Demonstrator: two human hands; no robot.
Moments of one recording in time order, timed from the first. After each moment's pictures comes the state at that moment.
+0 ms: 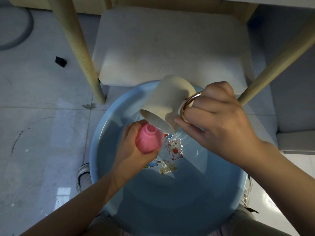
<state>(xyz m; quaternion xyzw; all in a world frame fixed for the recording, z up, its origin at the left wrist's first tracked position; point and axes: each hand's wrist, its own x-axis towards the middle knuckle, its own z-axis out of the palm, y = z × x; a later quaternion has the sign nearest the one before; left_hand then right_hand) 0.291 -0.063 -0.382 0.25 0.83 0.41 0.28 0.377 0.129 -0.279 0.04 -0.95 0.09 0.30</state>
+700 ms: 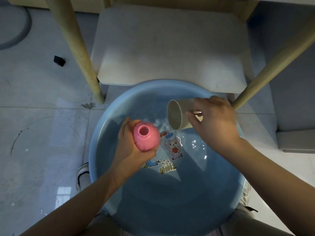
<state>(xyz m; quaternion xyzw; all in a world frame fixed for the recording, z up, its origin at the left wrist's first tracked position) 0.290 -0.062 -0.386 0.20 0.82 0.44 0.31 0.383 0.142 -0.343 -0.20 -0.96 0.08 0.19</state>
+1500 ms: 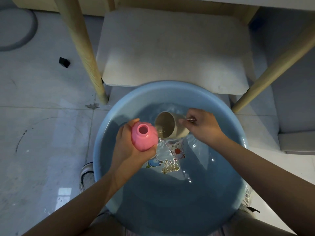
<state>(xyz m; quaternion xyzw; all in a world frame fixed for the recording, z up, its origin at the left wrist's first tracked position) 0.290 -0.073 -0.383 0.18 0.83 0.45 0.28 0.377 0.140 -0.382 -0.31 -0.87 0.37 -0.03</state>
